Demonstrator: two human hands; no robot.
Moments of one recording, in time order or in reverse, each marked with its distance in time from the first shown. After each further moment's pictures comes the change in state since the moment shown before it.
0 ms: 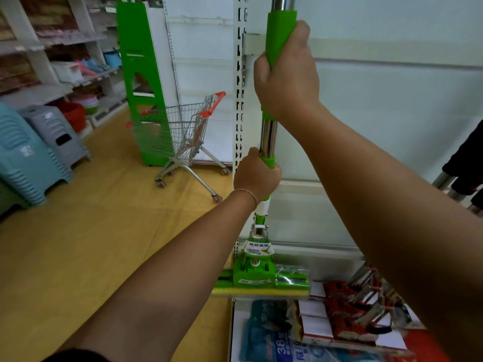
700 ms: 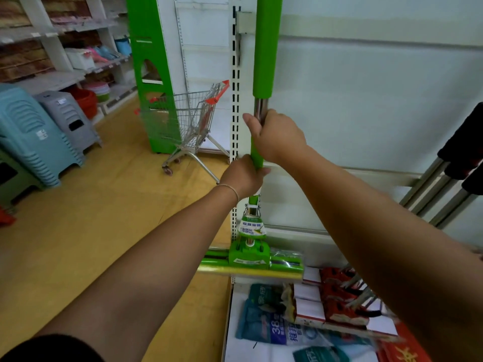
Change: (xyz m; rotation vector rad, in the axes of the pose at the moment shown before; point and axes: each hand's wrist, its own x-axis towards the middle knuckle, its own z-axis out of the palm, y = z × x) left_hand -0.028 -0.026 -0.001 0.332 -0.225 0.026; right_hand -0.082 0.060 0.020 -0.226 -0.444 0.098
